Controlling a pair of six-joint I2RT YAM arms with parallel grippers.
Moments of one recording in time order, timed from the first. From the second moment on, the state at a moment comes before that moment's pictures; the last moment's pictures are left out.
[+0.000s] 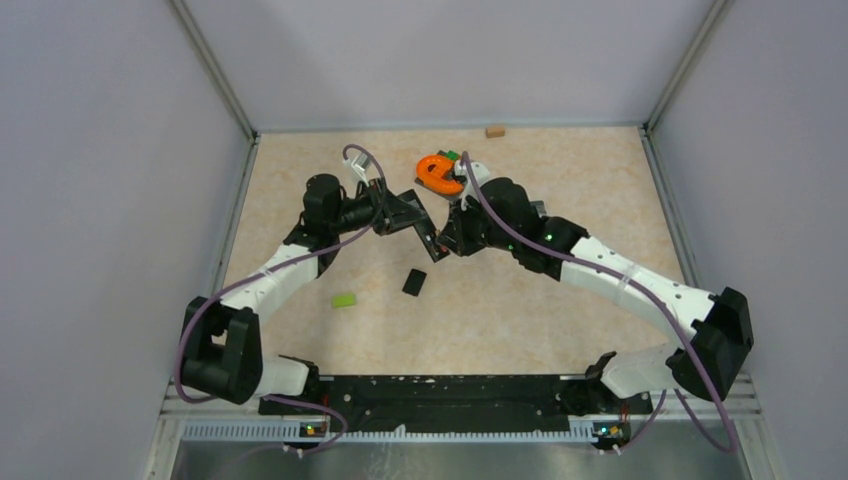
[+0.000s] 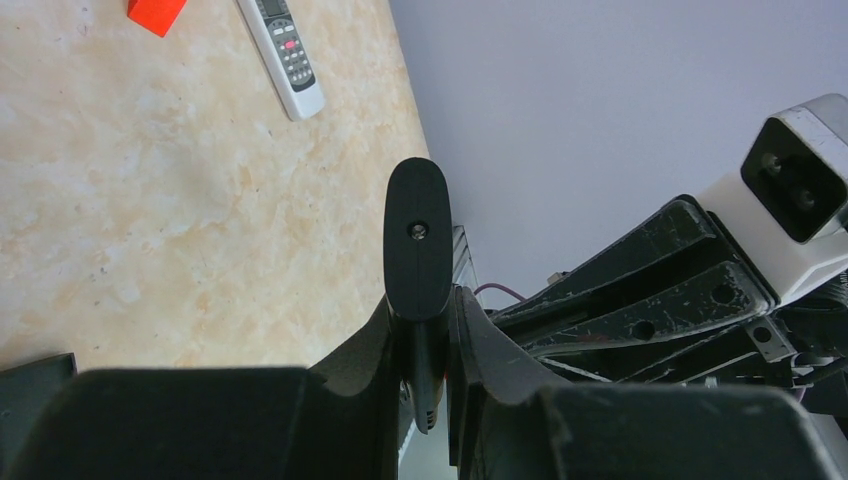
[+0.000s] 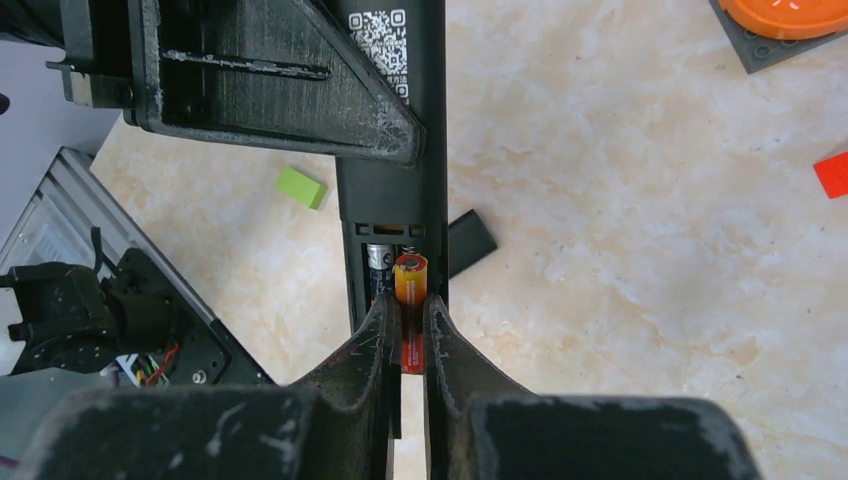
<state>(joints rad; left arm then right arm) -0.30 1.35 0.81 0.35 0.81 -1.05 0.86 1.34 1.17 -0.35 -0.04 0.38</state>
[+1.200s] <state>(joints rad) -0.30 1.43 0.83 0.31 0.83 -1.11 0.86 1.40 1.20 -0.39 -0.03 0.36</state>
